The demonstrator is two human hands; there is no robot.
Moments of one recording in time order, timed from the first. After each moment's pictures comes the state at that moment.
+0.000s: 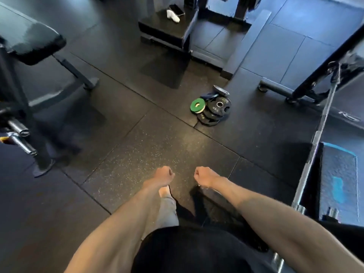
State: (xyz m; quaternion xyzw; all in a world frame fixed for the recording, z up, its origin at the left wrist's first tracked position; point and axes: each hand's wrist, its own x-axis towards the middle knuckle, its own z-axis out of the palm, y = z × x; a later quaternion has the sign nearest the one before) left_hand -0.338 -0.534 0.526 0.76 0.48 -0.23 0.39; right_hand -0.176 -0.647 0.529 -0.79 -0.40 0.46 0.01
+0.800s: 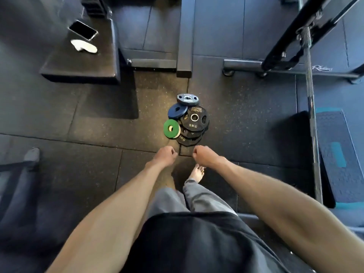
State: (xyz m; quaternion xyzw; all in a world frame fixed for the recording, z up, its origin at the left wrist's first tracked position) left_hand 0.072 -0.172 0.516 0.83 0.31 -0.31 0.35; right_hand 0.160 -0.329 0.497 -0.87 -0.23 0.43 0.11
